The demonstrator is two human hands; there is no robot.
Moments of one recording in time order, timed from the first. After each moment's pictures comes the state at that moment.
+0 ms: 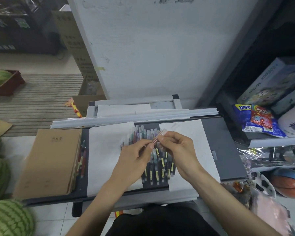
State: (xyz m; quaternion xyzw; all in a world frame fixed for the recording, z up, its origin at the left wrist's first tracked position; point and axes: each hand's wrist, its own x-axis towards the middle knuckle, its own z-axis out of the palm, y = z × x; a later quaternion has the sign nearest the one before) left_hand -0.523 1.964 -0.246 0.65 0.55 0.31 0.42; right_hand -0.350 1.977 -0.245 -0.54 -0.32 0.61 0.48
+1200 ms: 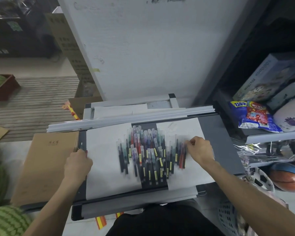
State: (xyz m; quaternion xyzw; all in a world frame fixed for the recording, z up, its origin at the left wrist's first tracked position) left_hand -0.692 2.008 -0.370 0.53 0.83 0.00 0.17; right_hand -0.237 2.011 -0.357 -0.83 -0.49 0.25 0.12
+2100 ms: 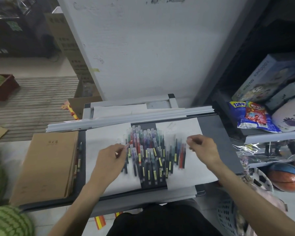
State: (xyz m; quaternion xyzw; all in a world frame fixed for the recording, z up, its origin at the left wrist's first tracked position) left_hand -0.576 1.978 -0.286 0.65 0.68 0.20 0.29; right_hand -0.239 1.991 -0.309 -0.76 -0.43 0.39 0.29
